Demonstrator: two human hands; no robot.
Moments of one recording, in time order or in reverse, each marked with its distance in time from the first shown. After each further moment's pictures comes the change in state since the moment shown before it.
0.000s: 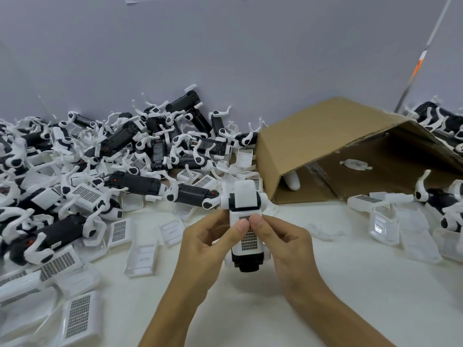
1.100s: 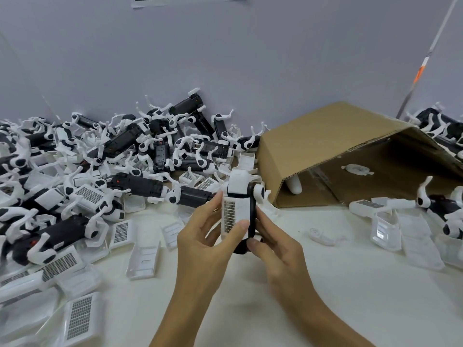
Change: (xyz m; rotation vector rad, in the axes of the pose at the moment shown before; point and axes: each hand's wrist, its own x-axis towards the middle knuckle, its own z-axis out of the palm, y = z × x) left_hand 0.001 -0.005 0.005 -0.030 0.303 0.099; right_hand -0.002 0.027 -0.006 -0.225 -0.119 -0.135
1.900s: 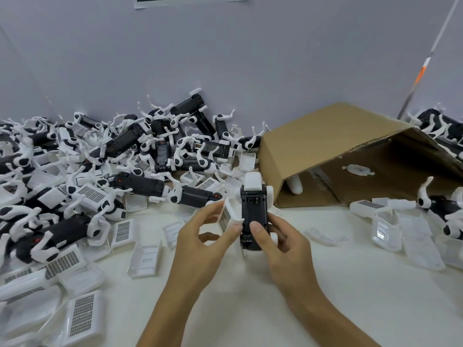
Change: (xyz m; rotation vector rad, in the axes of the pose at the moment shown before) left_hand 0.008 -0.004 -0.015 0.253 -0.063 -0.089; right_hand 0.006 -0.001 -0.003 0.018 0.202 0.102
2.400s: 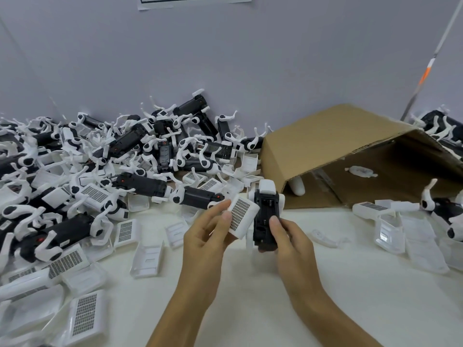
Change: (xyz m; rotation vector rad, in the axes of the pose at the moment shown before) left_hand -0.002 0.001 0.017 -0.433 0.047 -0.145; right_hand 0.005 0.002 0.000 -0.038 0.164 0.182
